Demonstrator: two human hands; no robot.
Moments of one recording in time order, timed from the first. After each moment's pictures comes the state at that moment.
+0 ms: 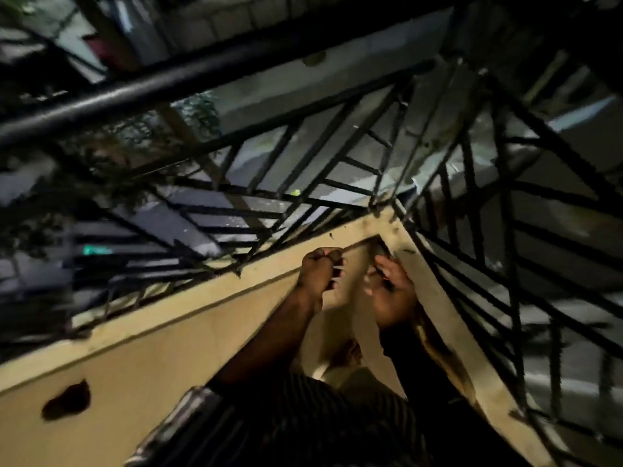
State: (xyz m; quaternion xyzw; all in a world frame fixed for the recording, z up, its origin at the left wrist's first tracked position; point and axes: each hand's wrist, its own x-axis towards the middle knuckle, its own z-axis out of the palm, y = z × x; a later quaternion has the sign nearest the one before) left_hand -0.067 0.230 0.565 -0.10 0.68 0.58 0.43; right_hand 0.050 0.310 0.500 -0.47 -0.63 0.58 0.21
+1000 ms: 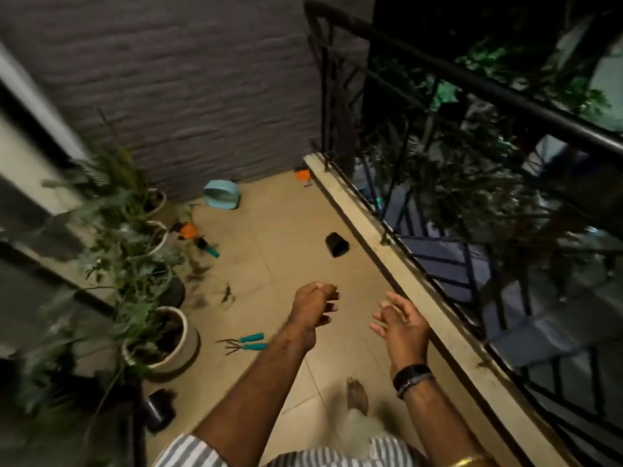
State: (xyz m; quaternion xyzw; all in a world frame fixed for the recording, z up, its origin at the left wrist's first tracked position) left_hand 0.198 -0.331 0.629 -0.50 0.47 0.71 -0.14; right_hand 0.110 -0.198 0.614 0.02 -0.68 0.68 -0.27
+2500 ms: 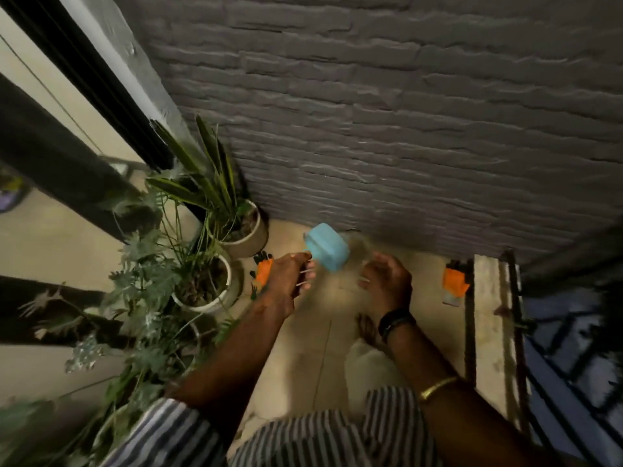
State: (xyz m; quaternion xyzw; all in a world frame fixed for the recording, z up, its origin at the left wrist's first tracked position) left_hand 0.056 -1.274 0.554 -0.67 0.18 0.62 -0.37; right_hand -0.118 -1.254 0.532 0.28 -0.66 0.49 -0.49
